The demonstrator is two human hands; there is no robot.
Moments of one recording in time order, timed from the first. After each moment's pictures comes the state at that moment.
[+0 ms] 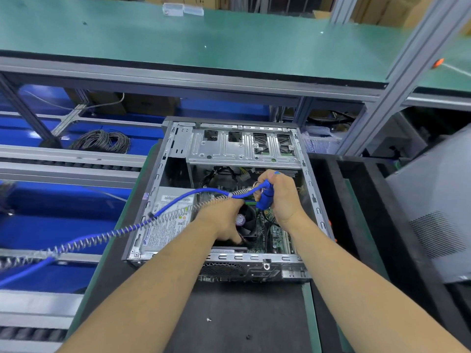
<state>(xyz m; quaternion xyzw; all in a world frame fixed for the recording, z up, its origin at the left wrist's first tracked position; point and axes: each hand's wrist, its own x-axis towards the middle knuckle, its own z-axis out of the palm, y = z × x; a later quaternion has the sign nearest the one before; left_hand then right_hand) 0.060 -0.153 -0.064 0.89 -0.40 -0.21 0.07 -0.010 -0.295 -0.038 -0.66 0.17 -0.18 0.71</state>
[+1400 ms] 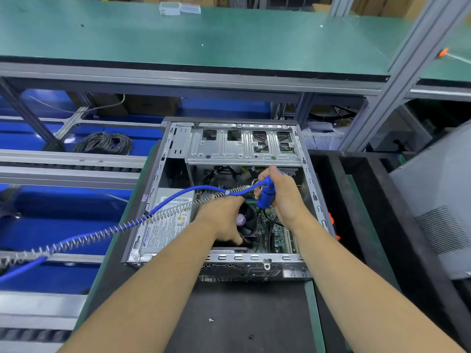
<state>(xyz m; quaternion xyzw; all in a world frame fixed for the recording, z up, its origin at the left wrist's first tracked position) 0.059 -0.154 -0.063 0.89 -0.41 -0.20 0.05 -0.017 -0.301 -0.036 -0.66 0.17 -0.13 0.72</state>
